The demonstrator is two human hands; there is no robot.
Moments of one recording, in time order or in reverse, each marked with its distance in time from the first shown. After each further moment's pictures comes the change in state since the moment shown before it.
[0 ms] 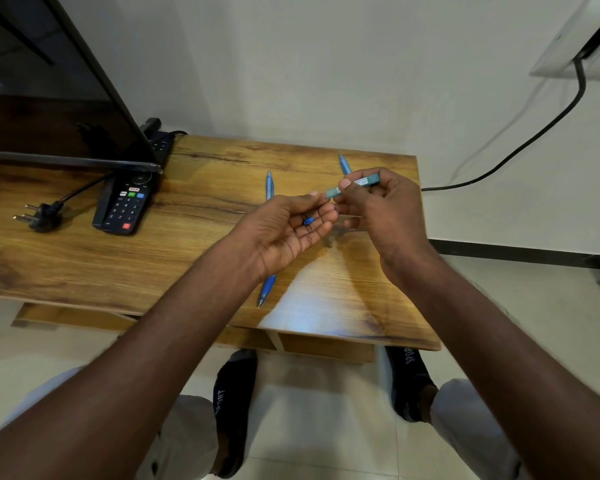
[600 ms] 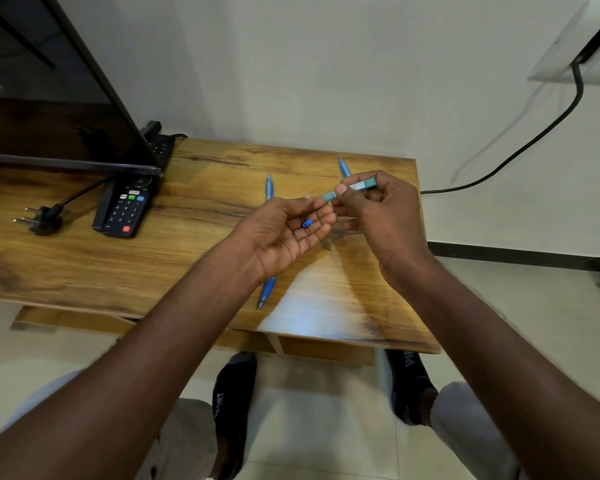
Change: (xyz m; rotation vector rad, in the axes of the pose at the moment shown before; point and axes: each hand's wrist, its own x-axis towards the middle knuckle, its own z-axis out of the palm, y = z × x) left_hand -0.001 0.001 0.000 -0.030 0.016 -0.004; right_hand -0.001 0.002 0.000 -0.064 -0.017 -0.056
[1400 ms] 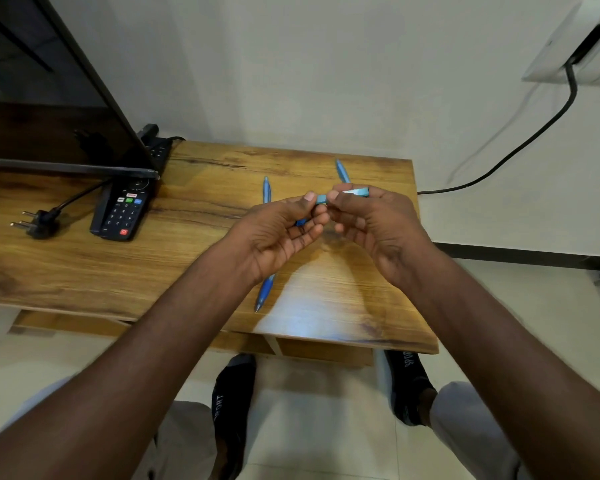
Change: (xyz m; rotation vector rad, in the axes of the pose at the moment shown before) left_hand 0.008 -0.001 -0.005 0.036 -0.014 0.075; right_hand 0.007 0.001 -0.004 0.320 -0.089 0.312
